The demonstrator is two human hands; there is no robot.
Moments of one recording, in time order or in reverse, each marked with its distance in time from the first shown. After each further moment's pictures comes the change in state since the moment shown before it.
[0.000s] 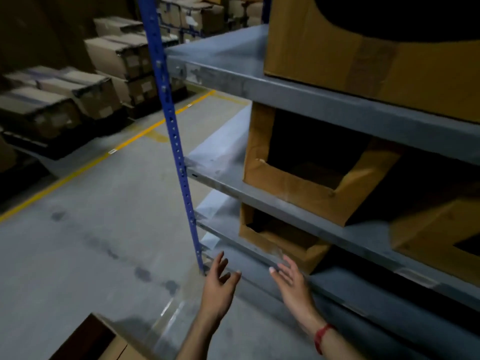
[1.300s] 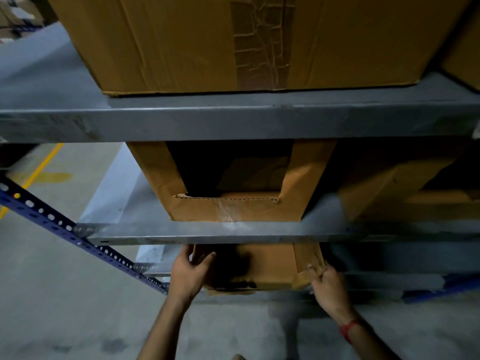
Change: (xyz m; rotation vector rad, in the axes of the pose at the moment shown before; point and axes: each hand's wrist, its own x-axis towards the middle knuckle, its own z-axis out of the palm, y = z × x) left_hand 0.153 0.074 0.043 0.378 -0.284 0.164; right_hand 0.039 0.054 -0.094 -0.270 0.644 0.200
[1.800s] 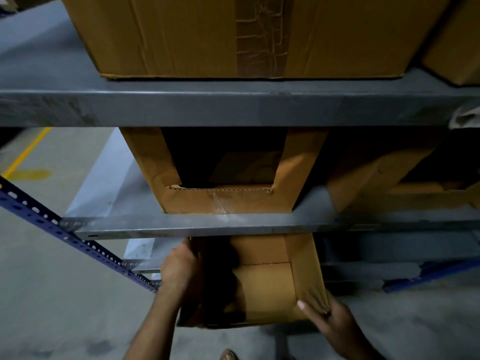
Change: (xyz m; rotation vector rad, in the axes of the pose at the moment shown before) left_hand 0.024 0.000 -0.001 0.814 -0.146 -0.063; right_hand -0.090 0.027 -0.037 0.157 -0.161 -0.007
